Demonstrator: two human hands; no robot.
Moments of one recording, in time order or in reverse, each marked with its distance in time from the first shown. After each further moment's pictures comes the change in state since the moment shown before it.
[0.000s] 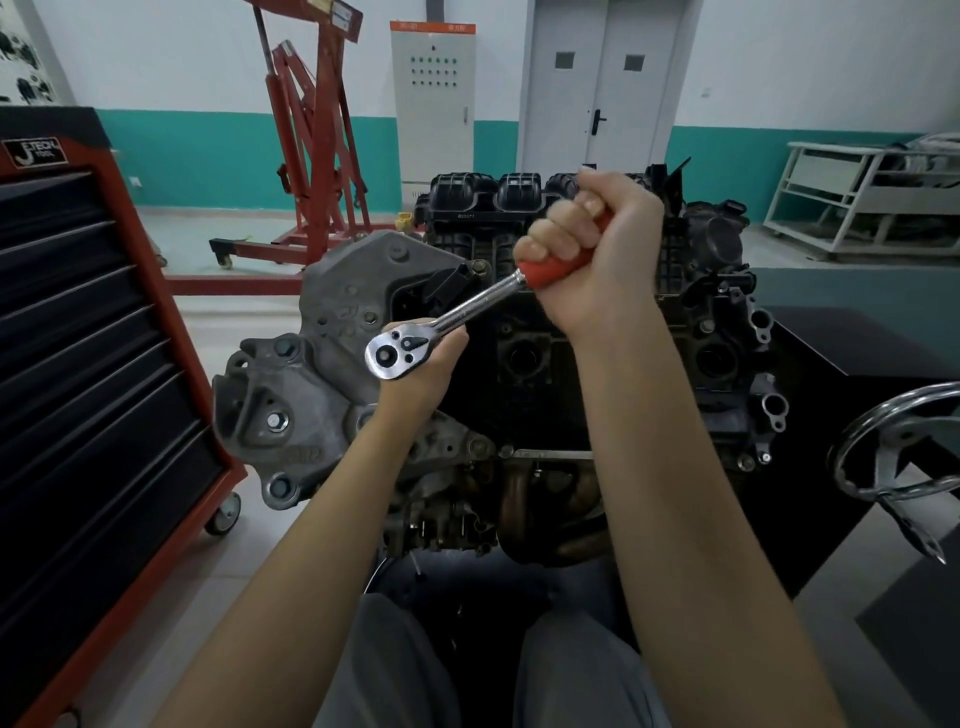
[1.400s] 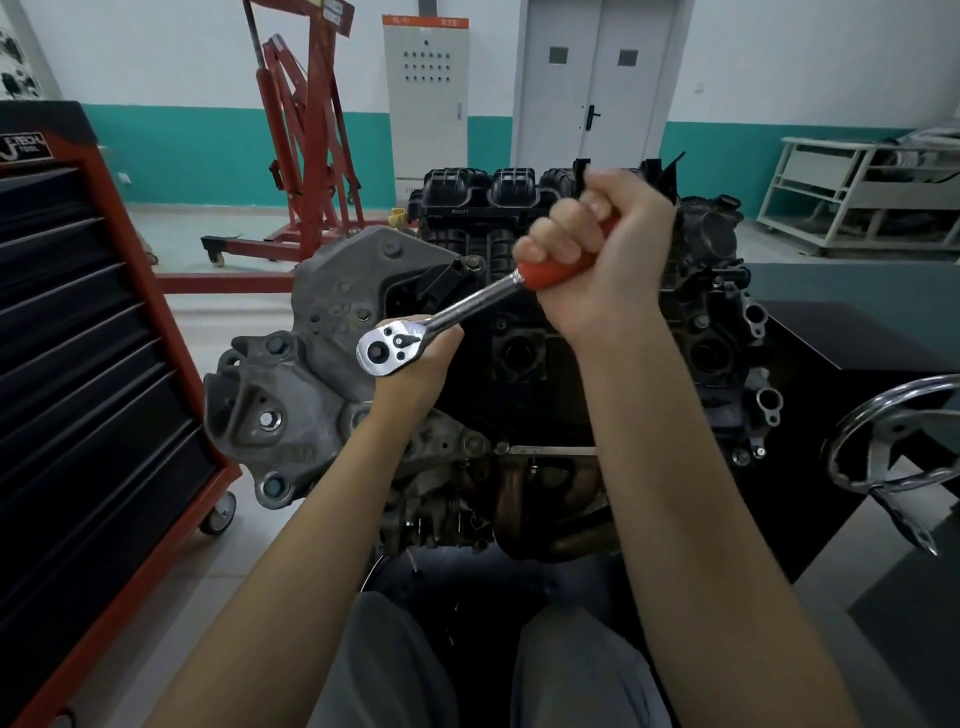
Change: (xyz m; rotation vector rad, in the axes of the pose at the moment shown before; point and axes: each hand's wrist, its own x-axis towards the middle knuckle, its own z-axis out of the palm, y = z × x) left_hand -0.003 0.002 0.002 -0.039 0.010 0.003; right_hand -0.008 0.000 -0.005 -0.013 -0.031 -0.069
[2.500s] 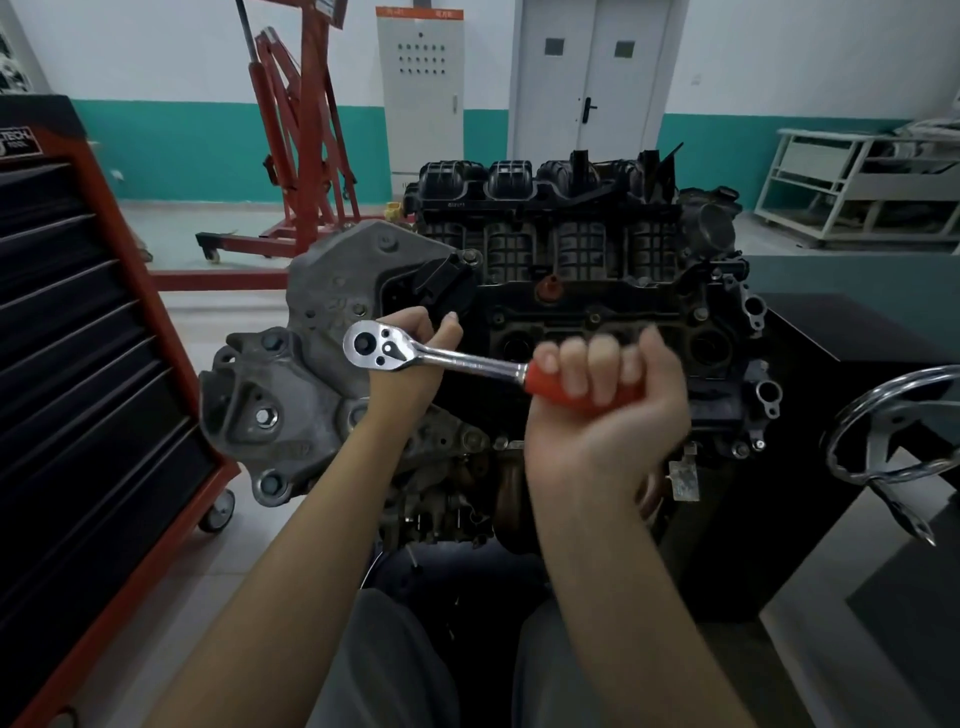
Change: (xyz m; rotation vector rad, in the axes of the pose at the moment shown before) left_hand -0.002 0.009 -0.002 -0.001 -0.069 0.194; right_hand -0.076 0.041 -0.033 0.300 0.211 -0.243
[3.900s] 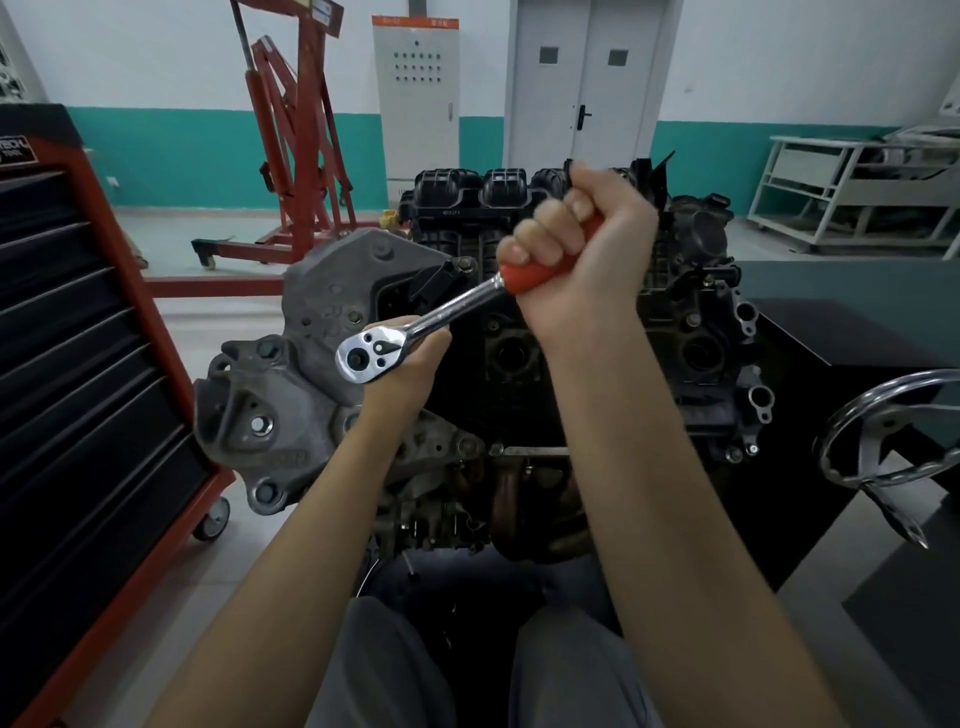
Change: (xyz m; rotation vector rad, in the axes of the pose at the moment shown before) left_hand 0.001 -0.005 0.000 -0.029 0.031 -0.131; right_hand 0.061 -0.005 0.063 -0.261 -0.131 0.219
